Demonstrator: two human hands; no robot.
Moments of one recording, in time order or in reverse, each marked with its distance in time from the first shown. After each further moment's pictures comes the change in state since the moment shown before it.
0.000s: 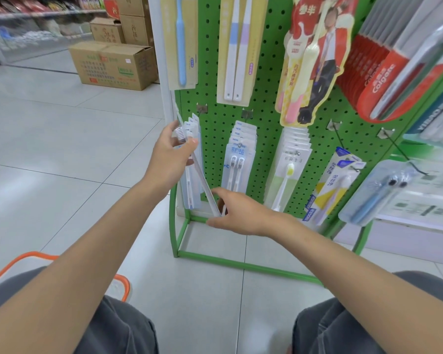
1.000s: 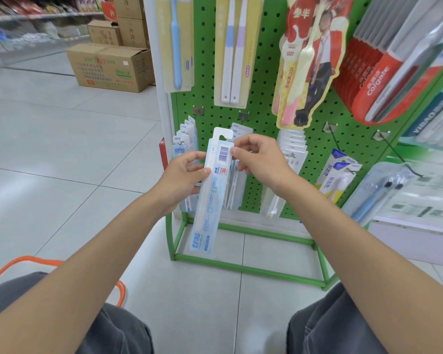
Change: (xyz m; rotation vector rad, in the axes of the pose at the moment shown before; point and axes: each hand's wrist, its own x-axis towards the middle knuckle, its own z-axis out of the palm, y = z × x) left_hand -0.015 -0.013 0.016 0.000 -0.303 -0.165; right_hand 0.011 0.006 -0.069 0.573 0.581 -0.013
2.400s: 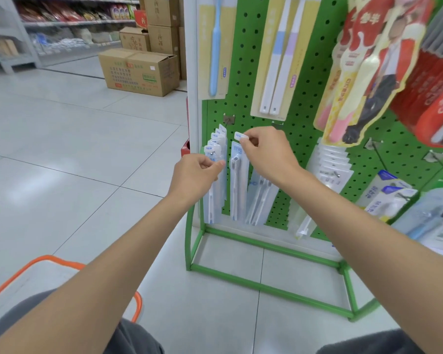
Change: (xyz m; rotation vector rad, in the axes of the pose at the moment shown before) left_hand 0.033 -0.008 -0.033 0.341 0.378 0.058; right_hand 0.061 -0.016 0.046 -0.496 0.082 -0.219
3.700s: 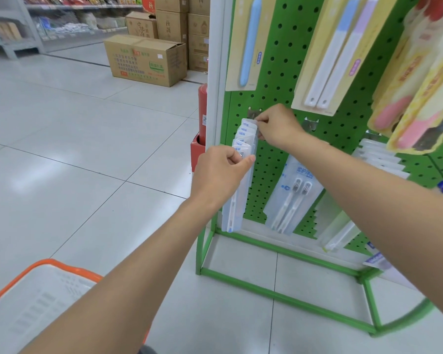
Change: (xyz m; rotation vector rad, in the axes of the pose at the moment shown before) left_hand 0.027 -0.012 0.003 -0.014 0.042 0.107; right_hand 0.100 0.014 0.051 -0.091 -0.143 0.142
